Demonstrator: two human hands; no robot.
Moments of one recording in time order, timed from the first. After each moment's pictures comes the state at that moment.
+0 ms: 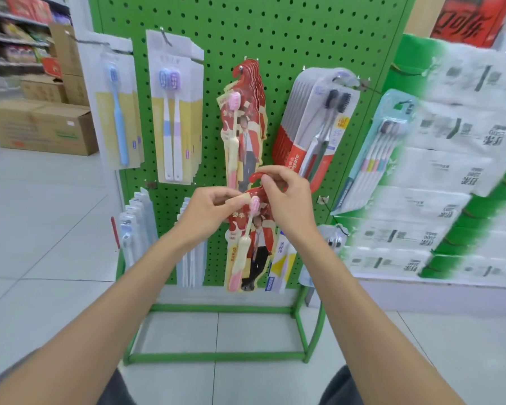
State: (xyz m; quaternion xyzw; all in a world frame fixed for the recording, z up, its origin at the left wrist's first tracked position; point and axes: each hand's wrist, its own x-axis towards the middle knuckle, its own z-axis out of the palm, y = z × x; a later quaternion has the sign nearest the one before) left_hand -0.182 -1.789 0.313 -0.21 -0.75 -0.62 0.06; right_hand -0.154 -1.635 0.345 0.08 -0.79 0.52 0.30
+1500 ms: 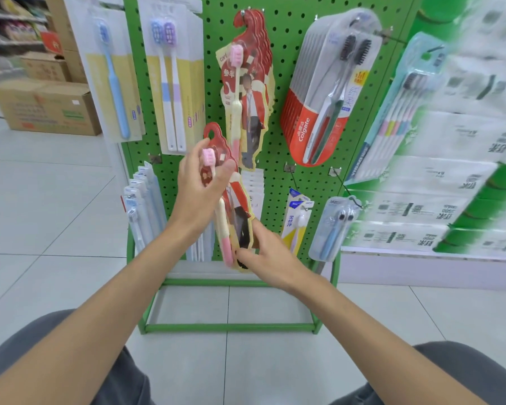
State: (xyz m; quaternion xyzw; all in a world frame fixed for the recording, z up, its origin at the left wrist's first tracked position) left_hand -0.167 -1.799 0.284 -0.12 -0.76 -0.60 0.19; right_hand -0.104 -1.646 0.251 0.17 -0.88 0.44 0.00
